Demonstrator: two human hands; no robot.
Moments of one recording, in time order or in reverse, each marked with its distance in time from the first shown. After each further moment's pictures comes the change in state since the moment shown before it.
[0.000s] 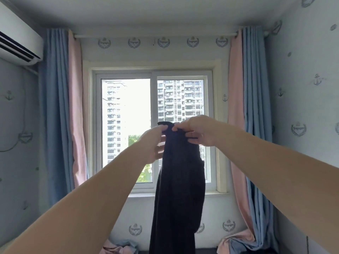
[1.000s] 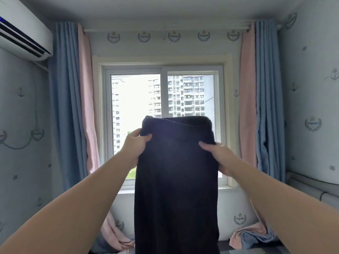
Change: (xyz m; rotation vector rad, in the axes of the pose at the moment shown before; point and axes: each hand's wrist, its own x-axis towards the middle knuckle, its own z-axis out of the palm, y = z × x) left_hand 0.016 -0.014 -0.179 0.056 0.161 0.279; right_hand 0.015 0.084 0.090 0.378 0.027 -0.066
